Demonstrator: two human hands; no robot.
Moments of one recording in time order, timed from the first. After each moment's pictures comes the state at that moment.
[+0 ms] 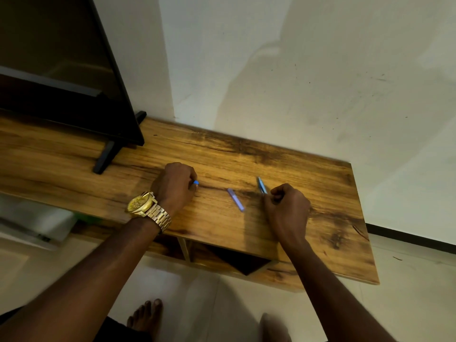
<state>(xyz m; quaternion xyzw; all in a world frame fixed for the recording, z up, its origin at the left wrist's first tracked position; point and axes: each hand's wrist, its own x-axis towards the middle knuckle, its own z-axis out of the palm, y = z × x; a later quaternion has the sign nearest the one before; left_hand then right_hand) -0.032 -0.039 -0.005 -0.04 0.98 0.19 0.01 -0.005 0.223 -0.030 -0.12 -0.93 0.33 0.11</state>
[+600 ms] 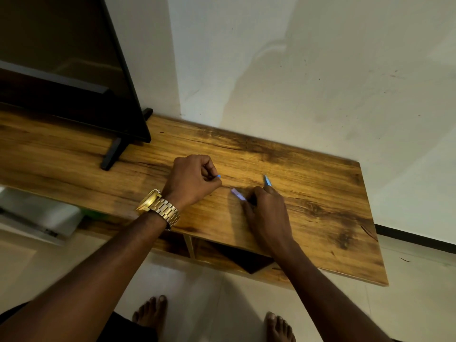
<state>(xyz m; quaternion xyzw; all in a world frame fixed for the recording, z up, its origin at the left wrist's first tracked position) -0.032 -0.030 0.001 0.00 0.92 0.38 -0.04 0.005 0.183 -0.031 0.04 -0.97 0.26 0.01</state>
